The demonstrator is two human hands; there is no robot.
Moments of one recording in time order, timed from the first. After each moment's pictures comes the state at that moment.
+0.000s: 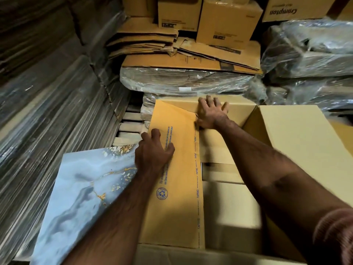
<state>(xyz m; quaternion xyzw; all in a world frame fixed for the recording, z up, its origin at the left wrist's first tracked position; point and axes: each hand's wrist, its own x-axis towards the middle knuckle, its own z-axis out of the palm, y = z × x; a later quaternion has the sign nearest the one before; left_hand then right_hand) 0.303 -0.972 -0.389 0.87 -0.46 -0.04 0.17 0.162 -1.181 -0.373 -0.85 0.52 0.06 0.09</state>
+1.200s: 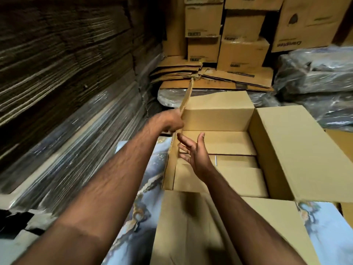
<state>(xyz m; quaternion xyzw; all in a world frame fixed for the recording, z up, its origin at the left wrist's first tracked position) 0.262 -0.852 -0.186 0.82 -0.54 -0.18 0.05 0.147 -0.854 -0.327 -0.47 0.29 -0.27 0.79</state>
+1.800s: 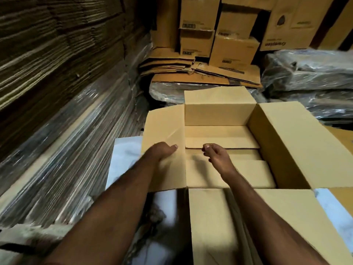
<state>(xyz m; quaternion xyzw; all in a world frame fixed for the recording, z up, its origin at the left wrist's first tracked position) 0.369 -0.803 -0.331 0.83 -0.44 -0.32 0.04 0.154 -0.838 -0.353 -0.62 0.49 -0.32 0.52</state>
